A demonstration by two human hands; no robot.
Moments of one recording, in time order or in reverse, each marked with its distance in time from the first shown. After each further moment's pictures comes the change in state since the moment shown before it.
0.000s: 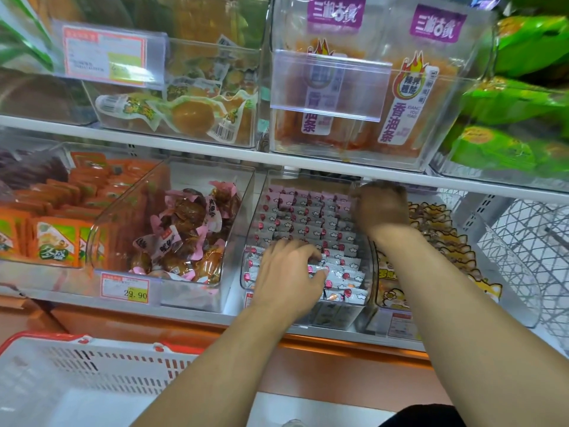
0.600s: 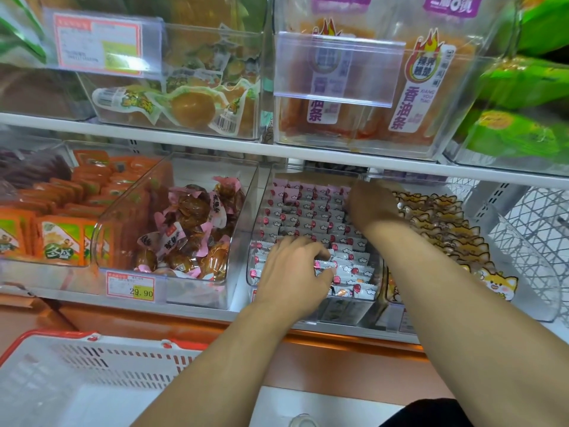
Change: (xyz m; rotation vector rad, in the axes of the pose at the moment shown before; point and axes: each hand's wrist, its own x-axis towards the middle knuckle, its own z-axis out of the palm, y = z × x) left_hand -0.002 -0.004 -0.003 -0.042 -0.036 0.039; right_hand -0.001 -0.023 0.014 0.054 -0.063 -0.053
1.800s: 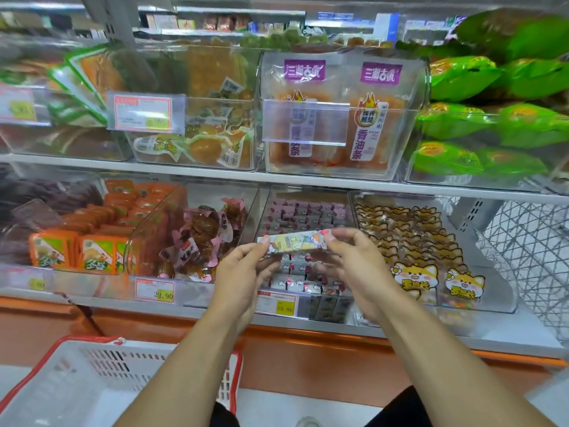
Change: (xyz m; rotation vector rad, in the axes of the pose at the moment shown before) left_hand -0.027 -0.001 -0.063 -1.367 0.286 -0.652; right_hand -0.136 -0.016 -0.048 1.766 -0.251 0.363
